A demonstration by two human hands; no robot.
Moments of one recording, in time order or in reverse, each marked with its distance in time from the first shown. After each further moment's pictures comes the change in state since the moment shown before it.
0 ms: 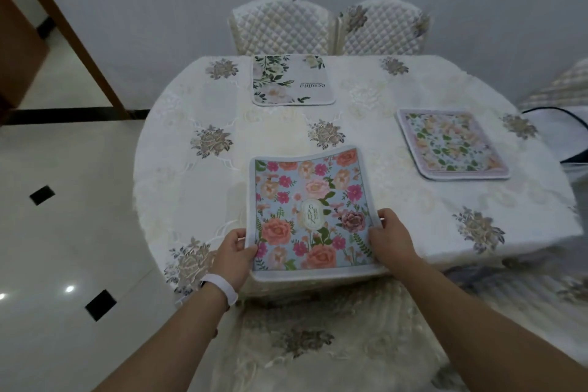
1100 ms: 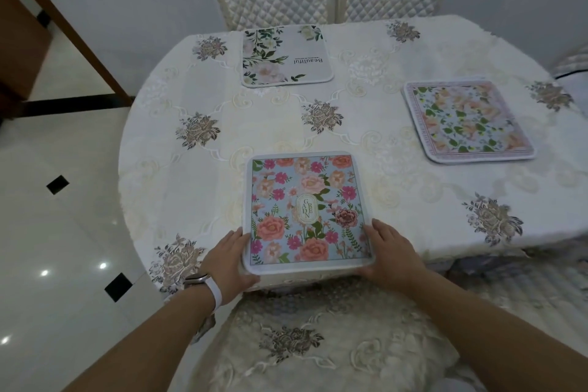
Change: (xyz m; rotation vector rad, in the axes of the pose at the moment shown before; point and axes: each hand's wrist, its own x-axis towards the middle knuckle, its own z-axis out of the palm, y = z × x) left_hand 0.038 -0.049 0.005 1.181 -0.165 0.311; right_hand 0.040 0.093 0.006 -0.727 -0.323 -0.369
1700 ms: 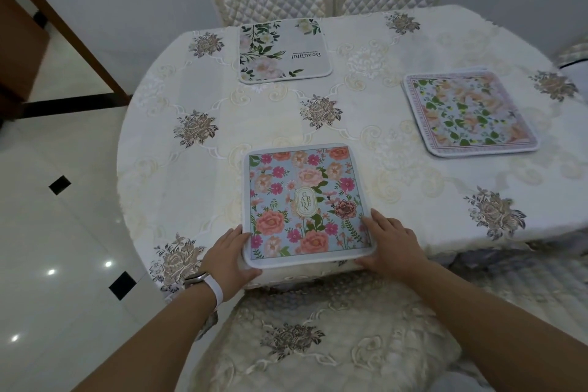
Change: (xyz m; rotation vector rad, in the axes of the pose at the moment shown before) left_hand 0.003 -0.003 0.006 -0.064 0.065 -0.010; right_hand 0.005 0.000 -0.008 -0.014 0.023 0.023
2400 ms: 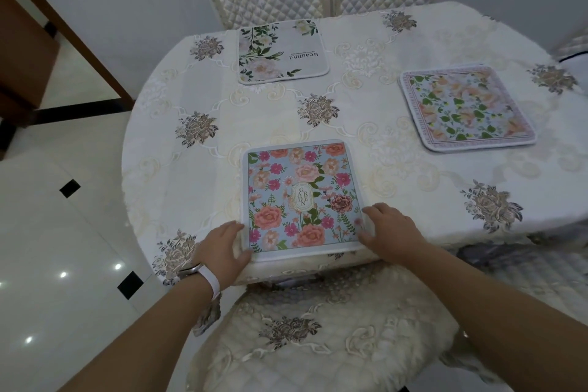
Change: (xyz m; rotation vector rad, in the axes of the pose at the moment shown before) left_hand -0.012 0.016 -0.026 0.058 0.057 -0.032; right_hand -0.003 -0.005 -0.025 0.099 0.124 0.006
